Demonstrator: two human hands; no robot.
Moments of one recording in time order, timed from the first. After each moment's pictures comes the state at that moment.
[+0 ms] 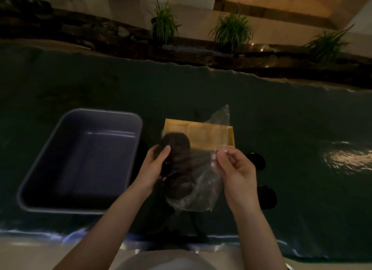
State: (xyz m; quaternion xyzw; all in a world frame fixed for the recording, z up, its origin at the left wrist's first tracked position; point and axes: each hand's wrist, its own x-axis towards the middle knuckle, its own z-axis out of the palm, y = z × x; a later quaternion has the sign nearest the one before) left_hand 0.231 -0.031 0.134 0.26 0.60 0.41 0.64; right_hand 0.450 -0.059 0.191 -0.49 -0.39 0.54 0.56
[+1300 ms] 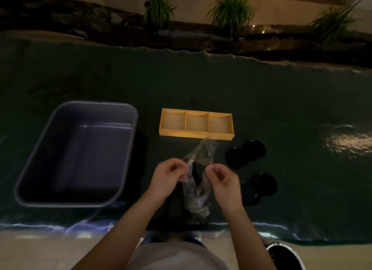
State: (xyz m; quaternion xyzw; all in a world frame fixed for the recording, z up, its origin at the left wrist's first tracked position) left_hand 0.275 -0.066 0.105 0.42 0.58 0.38 0.58; right_hand 0.465 -0.084 0.103 -0.65 -0.48 0.44 0.40
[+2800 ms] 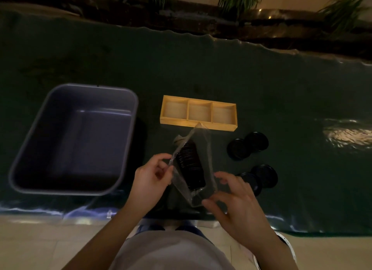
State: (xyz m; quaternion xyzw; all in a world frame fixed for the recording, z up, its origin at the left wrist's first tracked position) left_hand 0.238 -0.107 0.114 0.55 0.63 0.37 0.41; right_hand 0.487 -0.140 0.162 -0.56 -0.80 0.18 0.08
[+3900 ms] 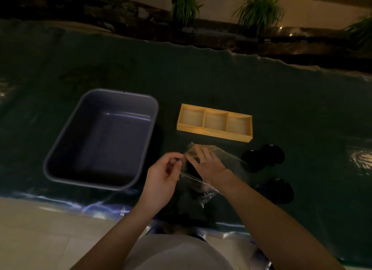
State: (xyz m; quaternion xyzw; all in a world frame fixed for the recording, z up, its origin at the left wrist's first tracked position) left_hand 0.239 -0.113 0.135 0.49 0.63 0.44 0.41; right_hand 0.410 0.000 0.040 -0.40 -0.88 0.08 -0.23
